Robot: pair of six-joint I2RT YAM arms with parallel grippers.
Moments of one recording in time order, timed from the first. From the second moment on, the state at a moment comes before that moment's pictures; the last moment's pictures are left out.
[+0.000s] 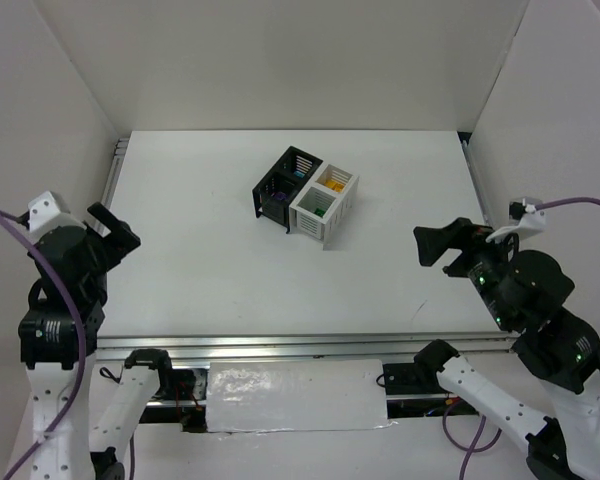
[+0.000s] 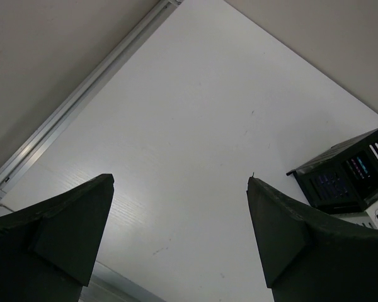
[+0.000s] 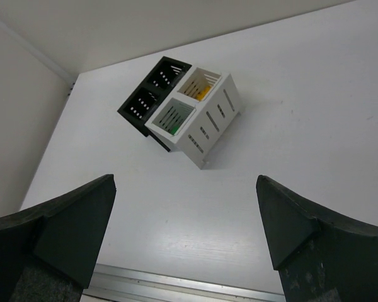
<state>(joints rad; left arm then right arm) 0.02 0.68 1.20 -0.89 -0.39 -0.47 0.59 0.59 1.28 -0.86 0.40 0.48</state>
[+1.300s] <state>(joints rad) 0.01 0.54 1.10 -0.97 -0.30 -0.44 0.59 0.52 1.22 -0.90 0.32 0.48</state>
